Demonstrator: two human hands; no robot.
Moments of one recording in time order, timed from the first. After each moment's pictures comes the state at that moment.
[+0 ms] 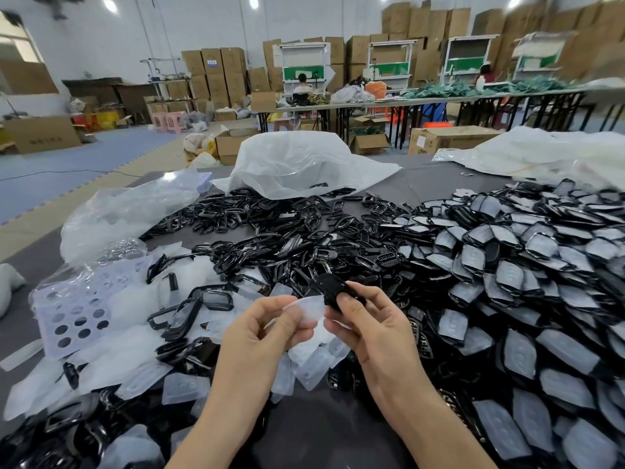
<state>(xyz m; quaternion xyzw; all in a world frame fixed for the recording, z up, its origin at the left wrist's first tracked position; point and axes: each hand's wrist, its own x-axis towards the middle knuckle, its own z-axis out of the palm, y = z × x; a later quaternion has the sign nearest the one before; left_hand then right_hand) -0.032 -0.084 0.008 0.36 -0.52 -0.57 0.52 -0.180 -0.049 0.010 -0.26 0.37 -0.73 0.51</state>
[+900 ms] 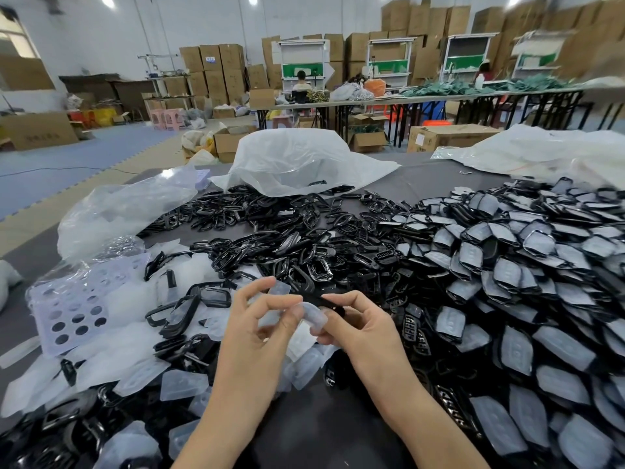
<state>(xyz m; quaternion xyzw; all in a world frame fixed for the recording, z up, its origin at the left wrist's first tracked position) -0.032 -0.078 0.014 0.42 -0.65 -0.38 0.51 -0.178 -0.046 0.003 -0.39 0.48 -0.63 0.47</state>
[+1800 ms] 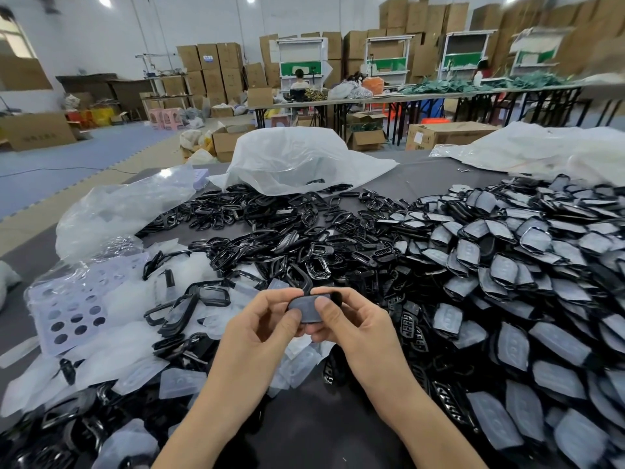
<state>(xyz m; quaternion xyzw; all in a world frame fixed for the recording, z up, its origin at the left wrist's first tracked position) -0.025 -0.079 0.014 0.36 -0.66 -0.47 0.47 -0.177 -0.045 0.002 -0.44 0.42 -0.65 0.44</state>
